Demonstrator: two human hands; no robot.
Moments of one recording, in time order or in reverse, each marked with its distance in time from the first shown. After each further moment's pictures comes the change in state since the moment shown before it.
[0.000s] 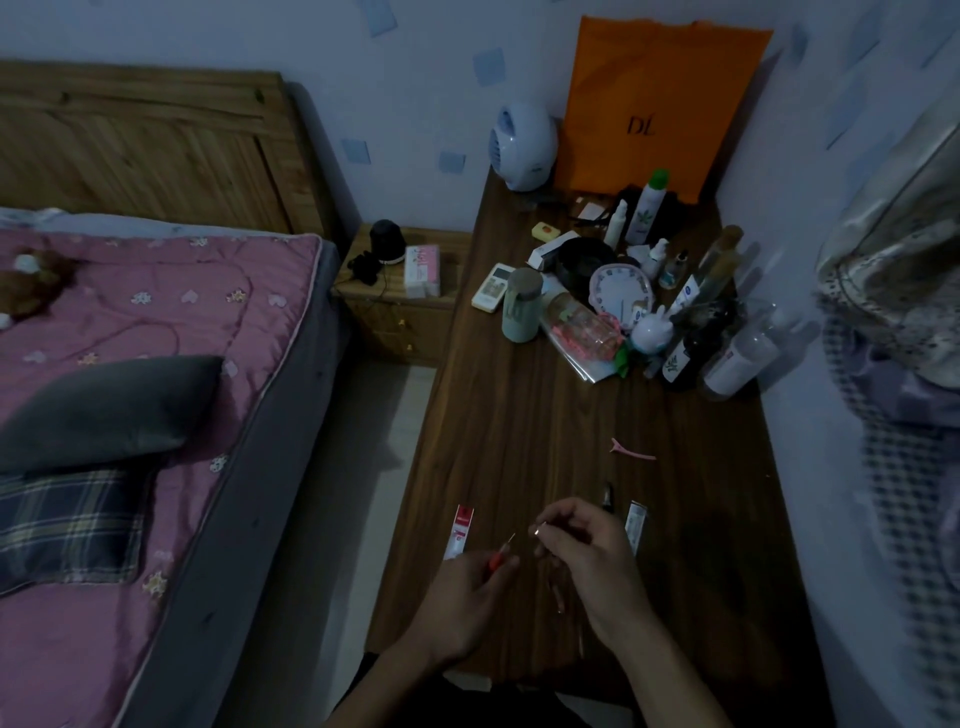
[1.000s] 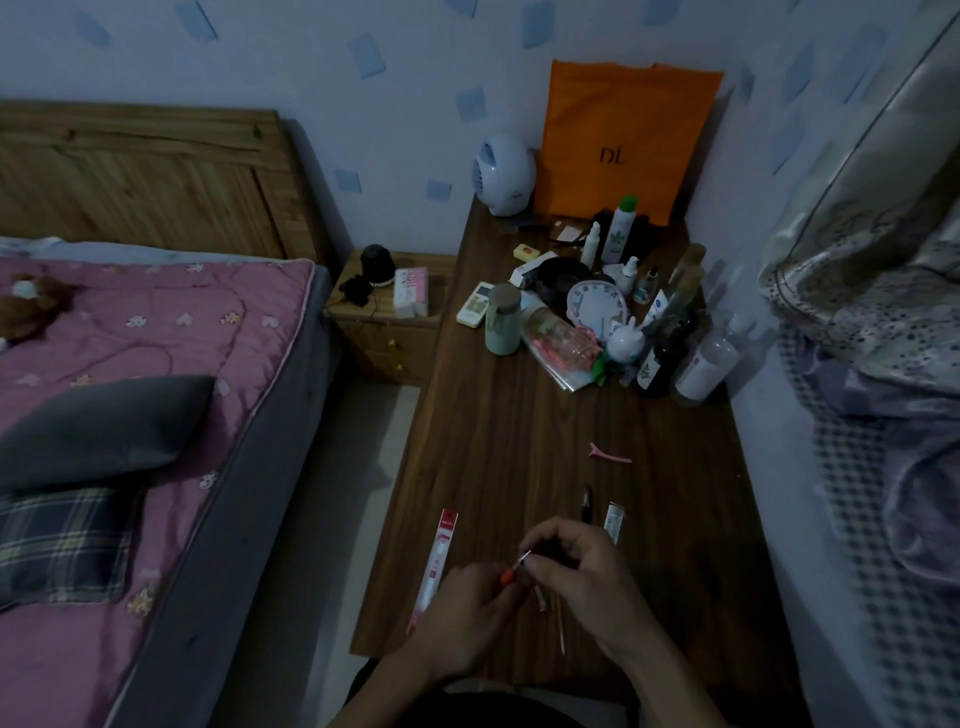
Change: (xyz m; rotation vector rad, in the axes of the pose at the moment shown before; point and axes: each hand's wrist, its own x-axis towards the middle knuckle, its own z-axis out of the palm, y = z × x) left_hand -0.025 0.019 0.022 0.096 -0.009 0.206; right_hand -0.037 -0.009 -0.025 -0.098 -0.205 -0.081
